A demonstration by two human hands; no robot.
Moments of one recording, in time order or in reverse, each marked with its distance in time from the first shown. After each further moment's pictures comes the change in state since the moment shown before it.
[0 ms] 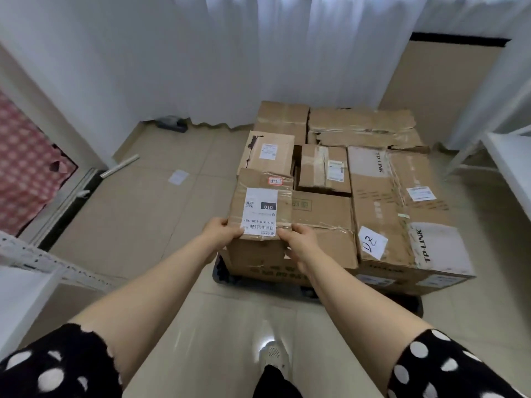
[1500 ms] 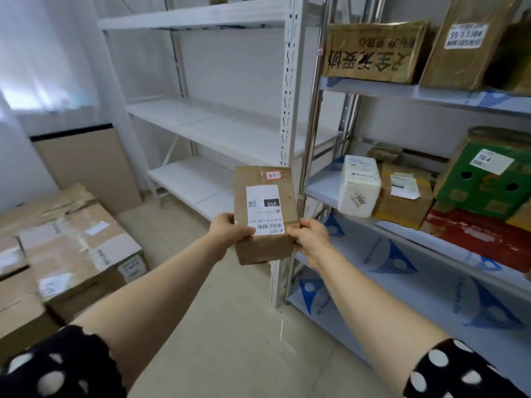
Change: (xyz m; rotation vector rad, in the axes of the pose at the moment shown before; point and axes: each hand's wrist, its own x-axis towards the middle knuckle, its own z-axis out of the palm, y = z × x) left_hand -0.692 -0.005 0.653 0.239 -0.748 0.606; right_hand -0.669 0.207 -0.711 0.333 0.924 -0.409
